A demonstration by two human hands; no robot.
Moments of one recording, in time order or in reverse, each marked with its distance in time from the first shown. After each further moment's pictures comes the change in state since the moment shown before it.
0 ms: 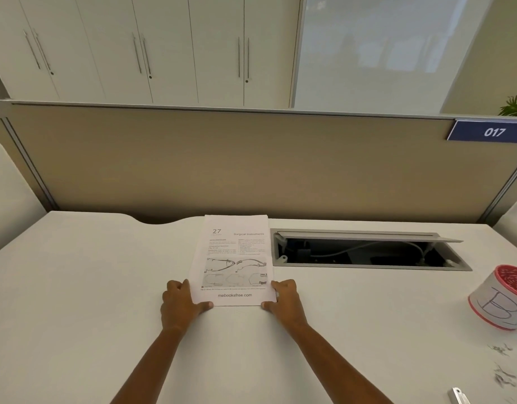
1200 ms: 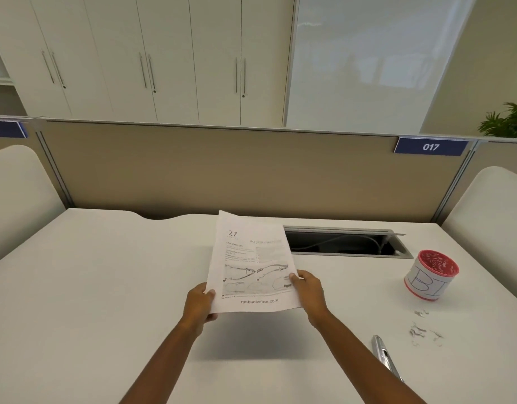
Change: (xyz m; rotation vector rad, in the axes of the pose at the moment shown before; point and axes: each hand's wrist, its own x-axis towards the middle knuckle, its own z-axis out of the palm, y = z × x) left_hand -0.144 0.064 -0.016 -0.866 -0.138 -0.165; right_hand -0.106 0.019 -0.105 0.442 0.182 0.072
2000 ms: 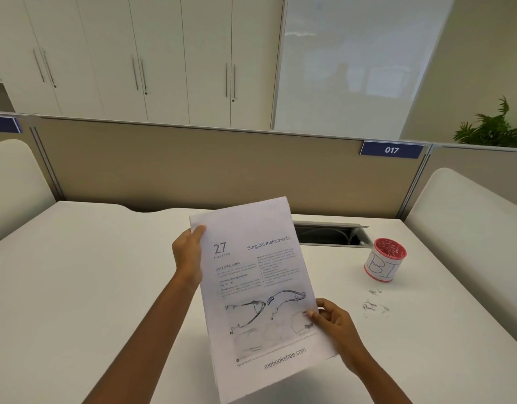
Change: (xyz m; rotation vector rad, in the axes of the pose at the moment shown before) left_hand -0.082 0.078 0.026 -0.476 0.136 0.243; right_hand -0.119 0.038 -0.130 0.195 -0.226 -0.103
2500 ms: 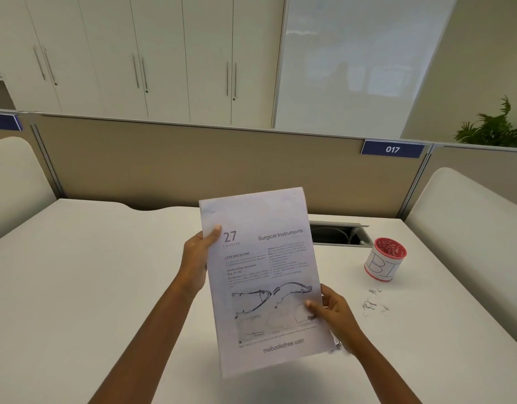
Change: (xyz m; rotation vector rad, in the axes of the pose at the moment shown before) left_hand -0.016 0.000 -0.004 0.005 -0.373 -0.005; right_hand 0.015 -0.013 -0.001 -0.059 -0.054 -0.082
